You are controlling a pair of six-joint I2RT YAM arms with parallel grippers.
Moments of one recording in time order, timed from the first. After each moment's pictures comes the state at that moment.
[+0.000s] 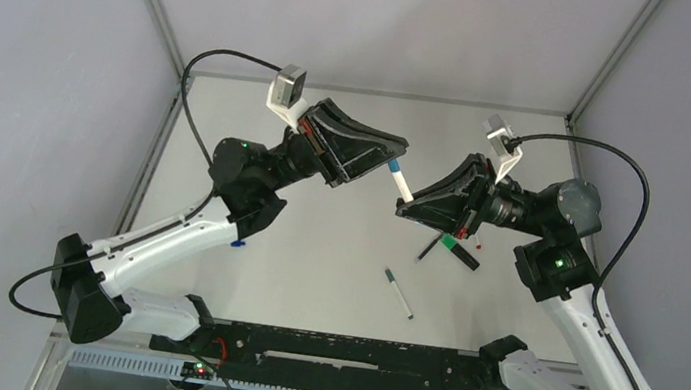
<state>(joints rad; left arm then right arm) -0.86 1.26 1.13 0.90 0.49 -0.95 0.46 0.87 1.03 0.23 -1.02 0.75</state>
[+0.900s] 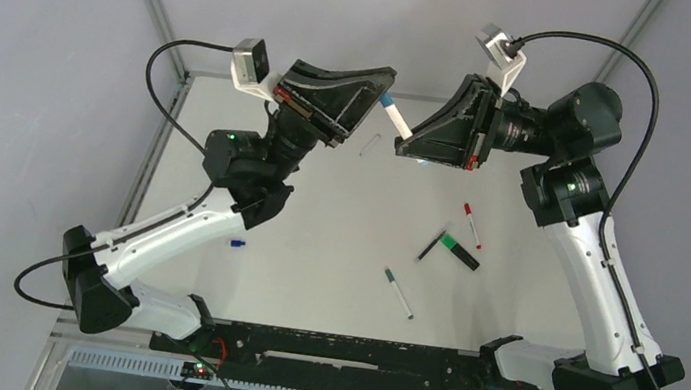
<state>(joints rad) -0.91 1.34 1.28 0.95 0.14 -0.84 0.40 1.24 1.60 0.06 -1.18 0.87</state>
